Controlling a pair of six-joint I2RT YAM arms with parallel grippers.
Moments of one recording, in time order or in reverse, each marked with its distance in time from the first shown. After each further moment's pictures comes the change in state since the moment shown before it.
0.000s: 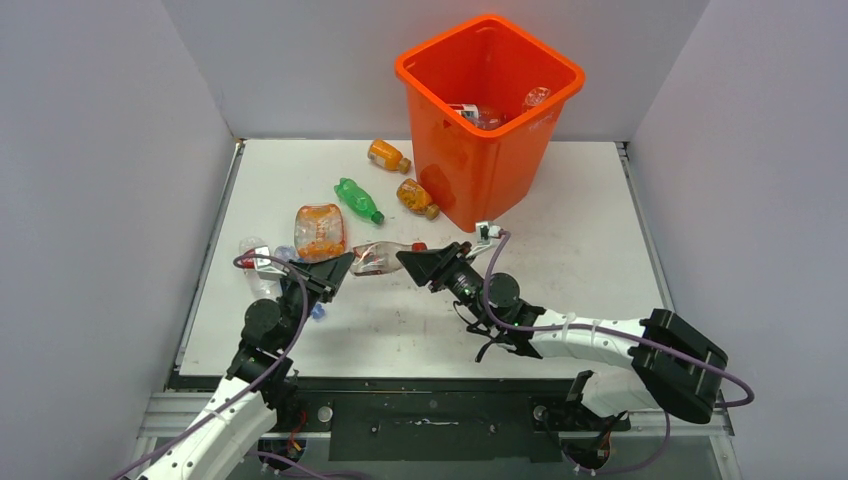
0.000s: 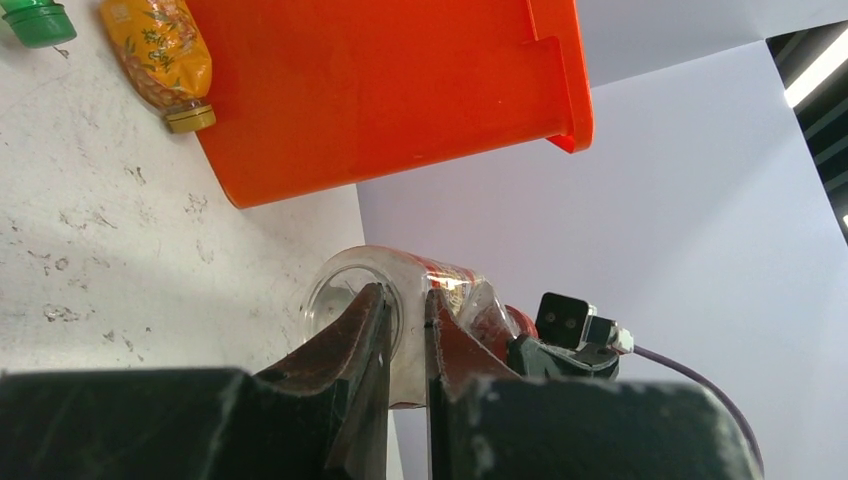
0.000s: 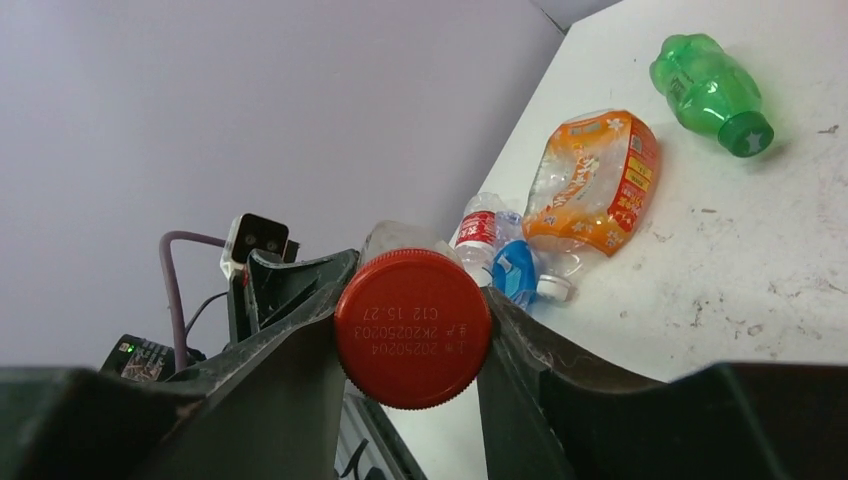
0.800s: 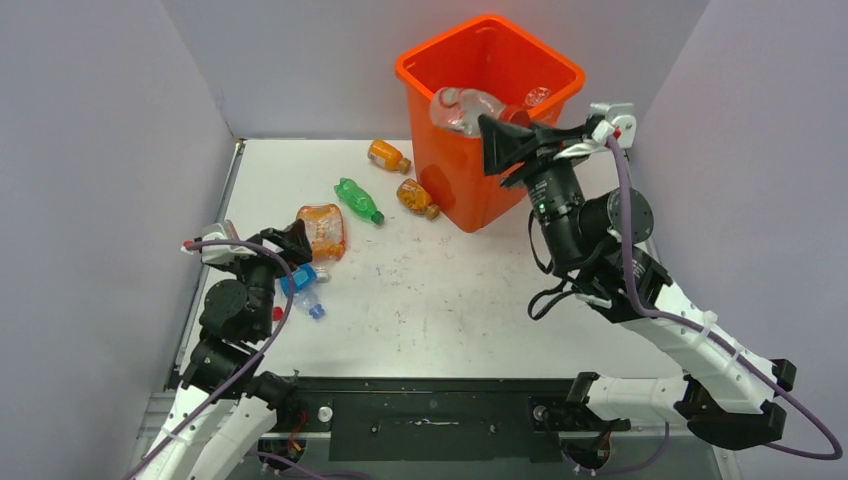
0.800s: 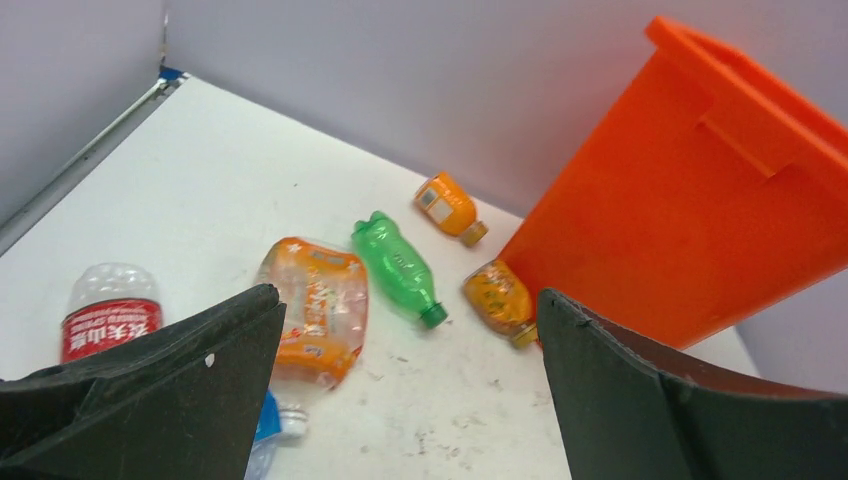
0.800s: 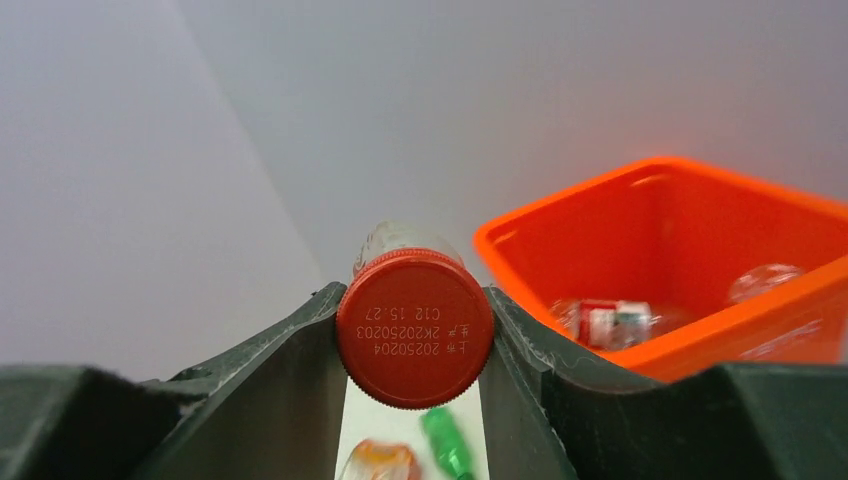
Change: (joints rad) left arm -0.009 0.003 0.477 -0.499 -0.494 0.869; right arm 0.000 -0.211 0.912 -0.851 0.325 -0.767
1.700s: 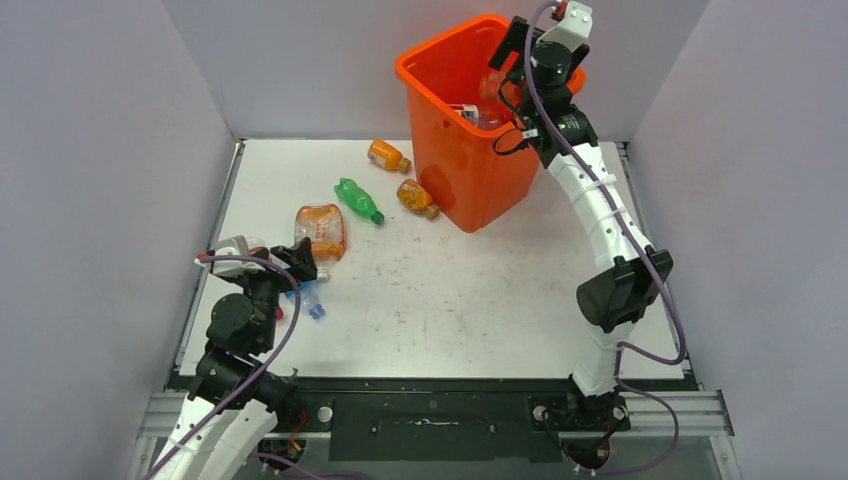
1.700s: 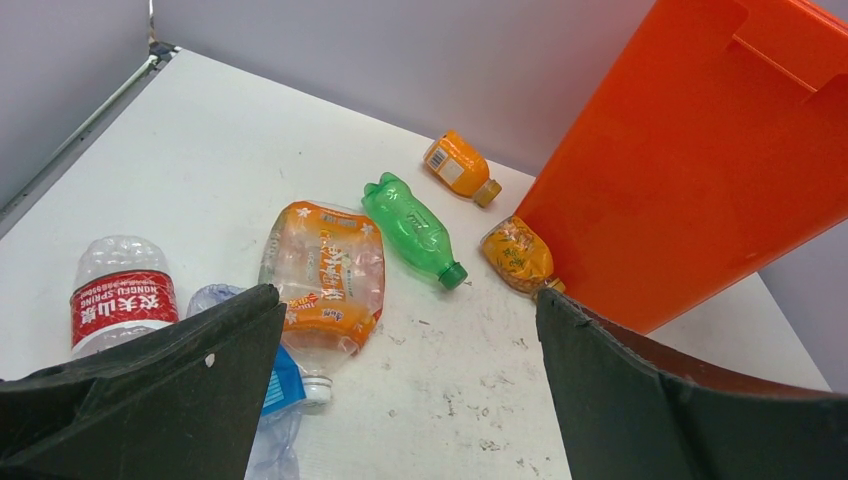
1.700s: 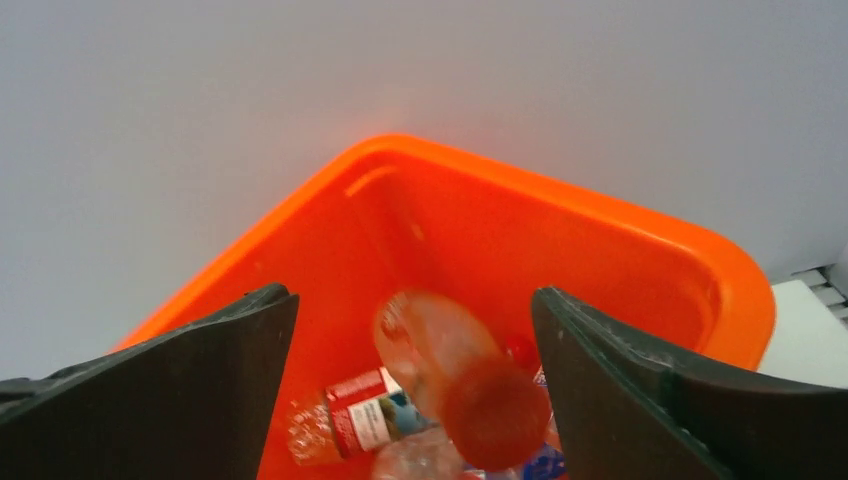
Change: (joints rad) left arm 0.016 -0.112 -0.141 -0.015 0.054 0.062; right arm -0.634 0.770 0.692 -0.243 -0.075 0.183
